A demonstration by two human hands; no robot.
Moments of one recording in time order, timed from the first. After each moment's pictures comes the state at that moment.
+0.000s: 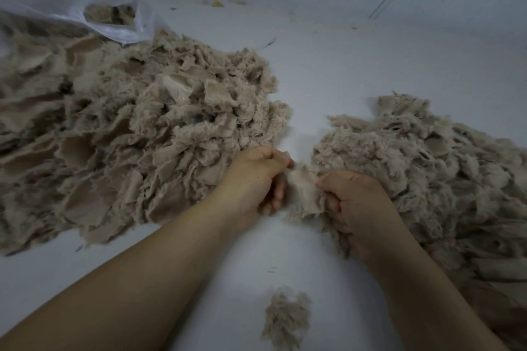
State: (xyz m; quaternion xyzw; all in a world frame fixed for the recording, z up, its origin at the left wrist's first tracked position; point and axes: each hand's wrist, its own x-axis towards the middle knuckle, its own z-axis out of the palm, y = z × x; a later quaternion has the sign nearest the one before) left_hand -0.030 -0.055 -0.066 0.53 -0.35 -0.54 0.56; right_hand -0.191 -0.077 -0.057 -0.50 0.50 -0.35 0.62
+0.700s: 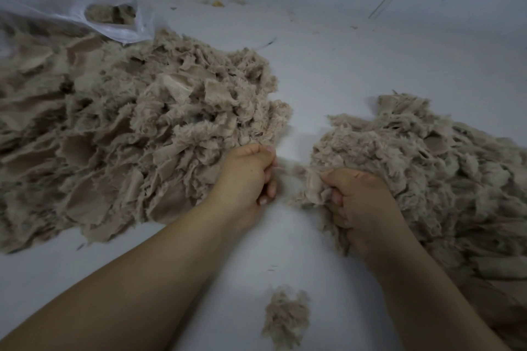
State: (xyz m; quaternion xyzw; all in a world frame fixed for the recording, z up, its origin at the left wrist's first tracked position) left_hand -0.032 -0.053 -0.061 0.52 -0.26 -0.52 0.63; right_hand -0.191 -0.080 -0.063 -0.47 0.50 -0.38 0.62
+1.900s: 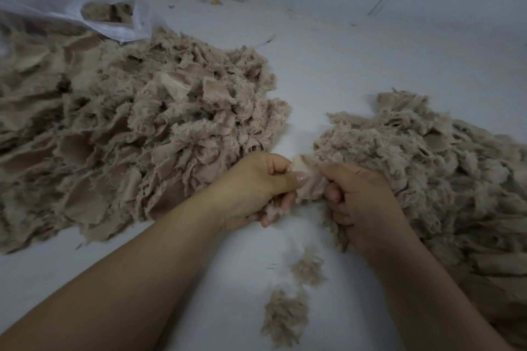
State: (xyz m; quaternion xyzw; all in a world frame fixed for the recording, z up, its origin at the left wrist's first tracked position) left_hand -0.020 -0.045 -0.055 0.50 -0.46 -0.60 0.41; right_hand -0.195 -0.081 -0.062 -0.47 0.48 -0.38 0.63
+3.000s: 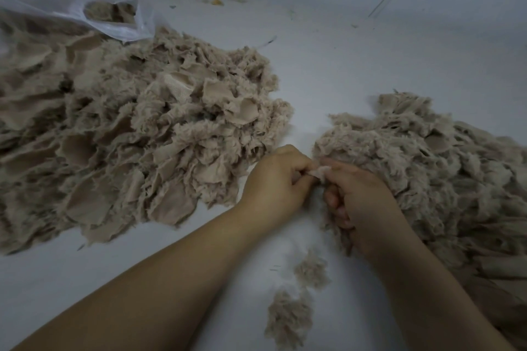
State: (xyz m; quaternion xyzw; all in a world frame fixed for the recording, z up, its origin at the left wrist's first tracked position) left_hand -0.048 -0.060 -0.074 0.57 -0.64 -0.19 0.47; right_hand -0.188 -0.083 -0.057 -0.48 0.52 -0.36 0.61
